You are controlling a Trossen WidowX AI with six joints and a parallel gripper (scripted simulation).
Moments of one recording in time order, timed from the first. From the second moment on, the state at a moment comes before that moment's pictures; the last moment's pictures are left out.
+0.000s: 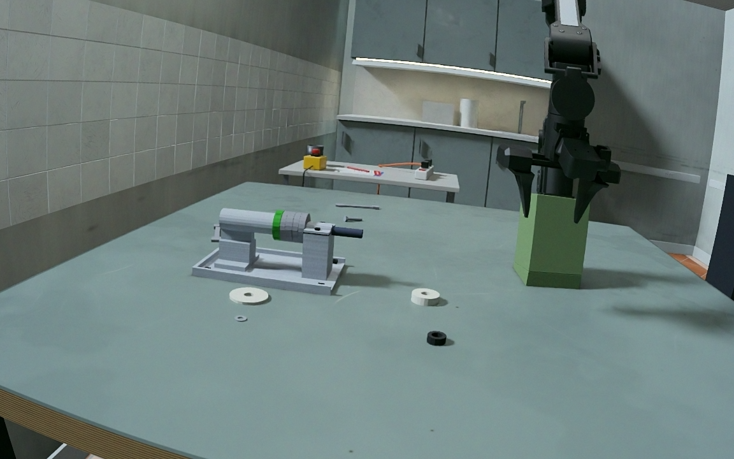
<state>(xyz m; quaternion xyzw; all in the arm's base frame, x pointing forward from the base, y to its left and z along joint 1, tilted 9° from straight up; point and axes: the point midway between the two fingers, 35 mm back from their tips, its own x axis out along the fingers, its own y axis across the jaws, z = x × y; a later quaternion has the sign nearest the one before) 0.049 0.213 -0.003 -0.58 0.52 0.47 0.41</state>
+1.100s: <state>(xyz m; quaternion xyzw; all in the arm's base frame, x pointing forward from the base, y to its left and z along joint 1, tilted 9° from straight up) 0.139 0.237 0.011 -0.45 0.61 0.35 0.55</state>
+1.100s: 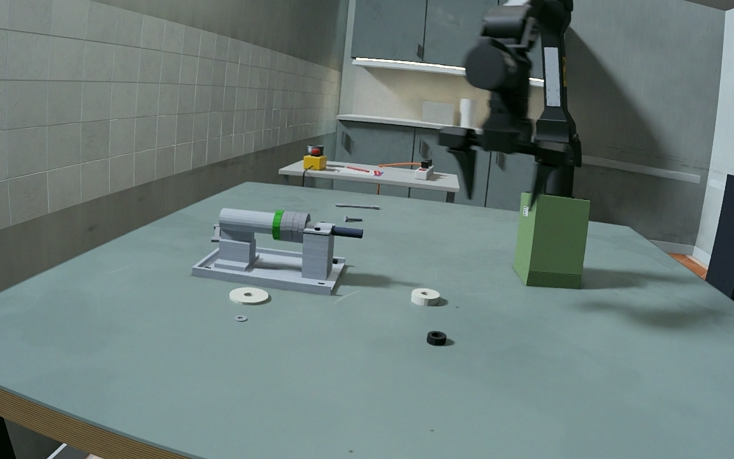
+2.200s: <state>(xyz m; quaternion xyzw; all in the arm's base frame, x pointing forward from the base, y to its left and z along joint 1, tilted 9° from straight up) 0.359 0.165 0.024 -0.07 0.70 -0.03 0.71</state>
